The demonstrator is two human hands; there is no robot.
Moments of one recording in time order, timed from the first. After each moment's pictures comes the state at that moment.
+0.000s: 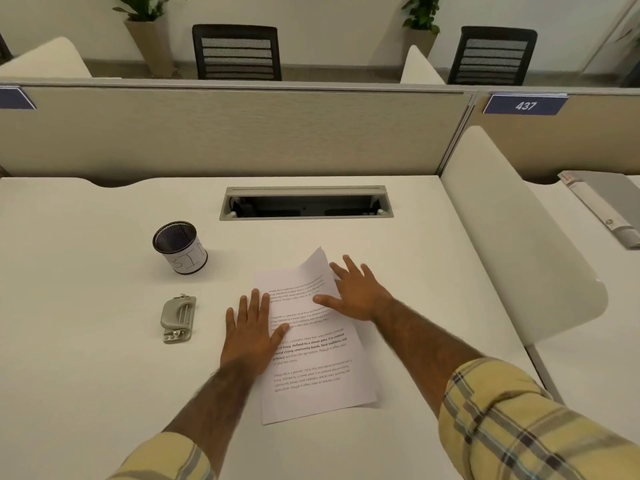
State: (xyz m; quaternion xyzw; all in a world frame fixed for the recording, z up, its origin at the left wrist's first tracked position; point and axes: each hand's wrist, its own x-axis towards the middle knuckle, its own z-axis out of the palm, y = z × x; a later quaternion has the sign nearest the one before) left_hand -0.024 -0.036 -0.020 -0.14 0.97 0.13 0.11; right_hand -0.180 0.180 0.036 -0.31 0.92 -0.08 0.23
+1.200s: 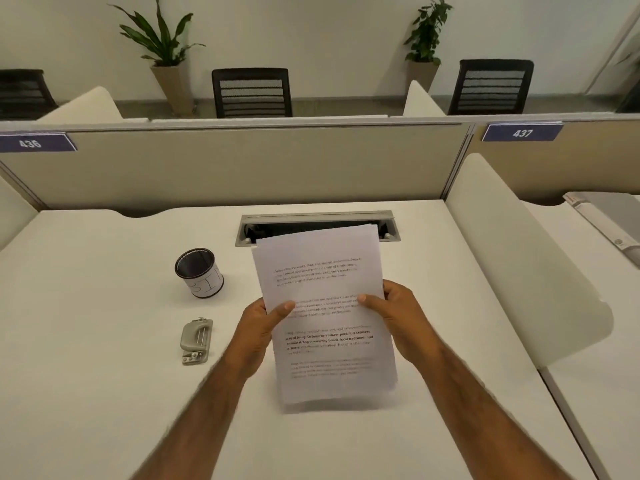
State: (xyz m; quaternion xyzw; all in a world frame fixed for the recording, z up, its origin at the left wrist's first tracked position) left_hand -0.036 -0.036 0.096 -0.17 0.62 0.77 -0.01; right_hand -0.123 0.216 0.136 -0.02 0.68 -0.70 0.22
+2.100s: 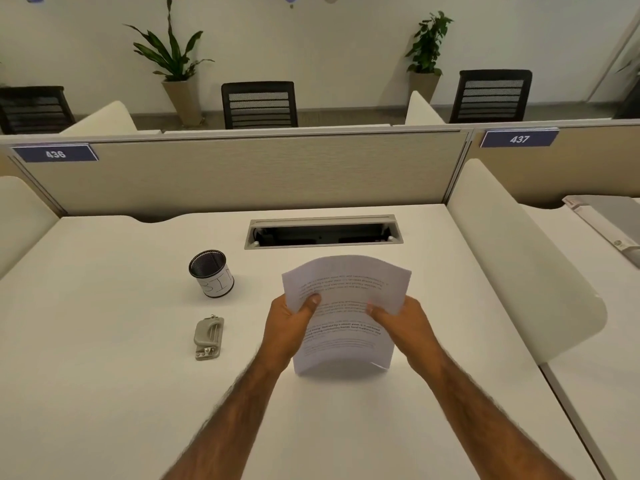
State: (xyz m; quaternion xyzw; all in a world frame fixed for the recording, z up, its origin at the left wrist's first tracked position) left_hand -0.021 0.016 0.143 -0.15 0.69 0.70 -0.11; right_hand -0.086 0.224 0.139 -0.05 0.75 -0.65 0.14
